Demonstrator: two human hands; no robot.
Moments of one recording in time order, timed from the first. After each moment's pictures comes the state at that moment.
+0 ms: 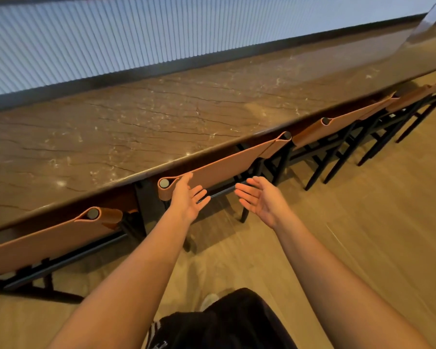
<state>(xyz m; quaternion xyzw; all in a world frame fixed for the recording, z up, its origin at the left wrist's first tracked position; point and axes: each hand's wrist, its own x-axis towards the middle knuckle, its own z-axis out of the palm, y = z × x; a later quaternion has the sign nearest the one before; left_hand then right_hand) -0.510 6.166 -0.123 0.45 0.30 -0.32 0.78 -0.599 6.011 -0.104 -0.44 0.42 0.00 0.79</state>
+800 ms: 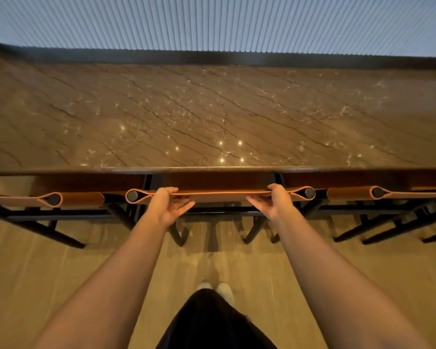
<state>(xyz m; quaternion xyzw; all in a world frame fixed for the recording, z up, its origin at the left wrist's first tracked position) -0.443 6.108 -0.161 0.38 0.46 -0.19 0.78 -0.433 5.861 -0.159 -0.38 0.50 0.11 0.77</state>
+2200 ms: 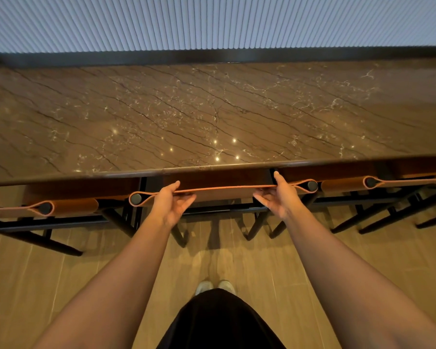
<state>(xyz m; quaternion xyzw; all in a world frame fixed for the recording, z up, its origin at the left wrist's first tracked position) -0.441 6.094 -0.168 0.36 0.41 -0.17 0.82 -0.444 5.836 -0.155 -0.40 0.44 0.11 0.80</state>
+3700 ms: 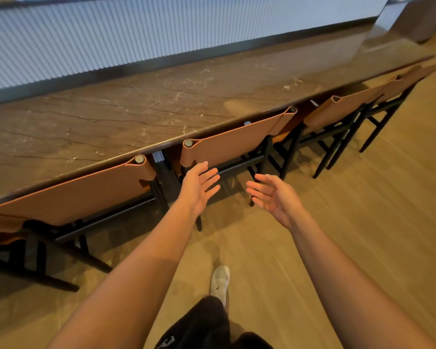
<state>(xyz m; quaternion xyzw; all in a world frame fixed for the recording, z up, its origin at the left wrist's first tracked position) -0.612 5.679 -0.096 0.50 0.15 -0.34 0.78 -0.722 5.517 -0.086 -0.51 0.36 -0.01 0.78</state>
